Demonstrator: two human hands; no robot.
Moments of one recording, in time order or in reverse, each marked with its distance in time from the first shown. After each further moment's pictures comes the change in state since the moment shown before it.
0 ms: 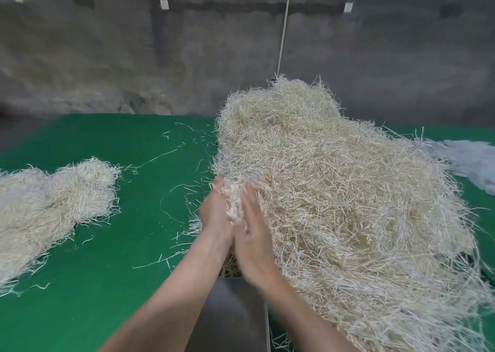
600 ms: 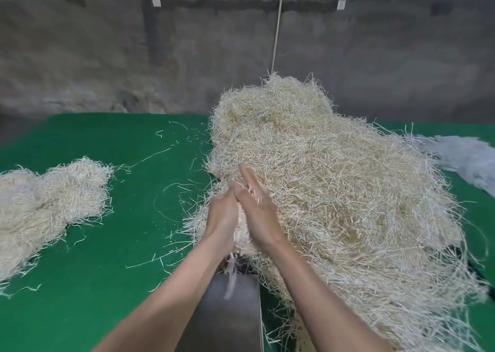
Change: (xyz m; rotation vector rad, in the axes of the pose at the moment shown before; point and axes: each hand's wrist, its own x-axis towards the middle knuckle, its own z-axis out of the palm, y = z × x) left_hand -0.035 -0.014 0.008 0.394 -0.123 0.222; right_hand 0.035 -0.011 -0.037 0.344 -0.124 0.289
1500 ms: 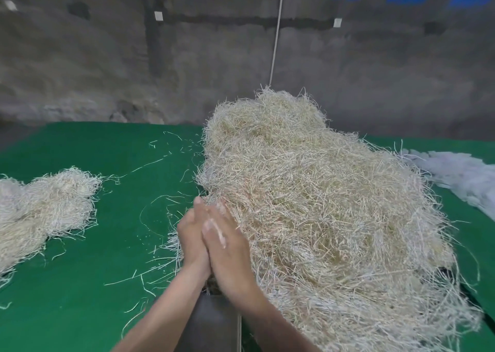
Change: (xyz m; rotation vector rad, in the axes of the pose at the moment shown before) left_hand 0.018 -0.020 0.000 -0.068 0.210 0.228; right_hand -0.018 0.022 0.012 -0.155 0.002 -0.058
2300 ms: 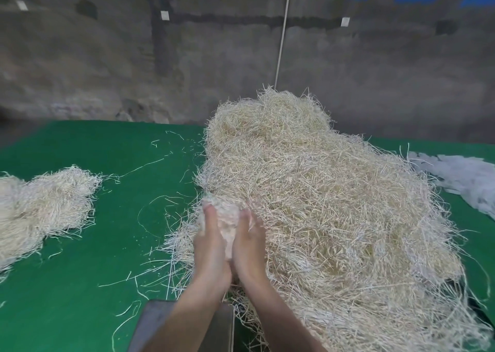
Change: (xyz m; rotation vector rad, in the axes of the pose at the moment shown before) left_hand -0.018 -0.014 0.023 -0.122 -0.096 -0.302; right_hand 0.027 0.025 -0.027 0.064 0.259 0.204
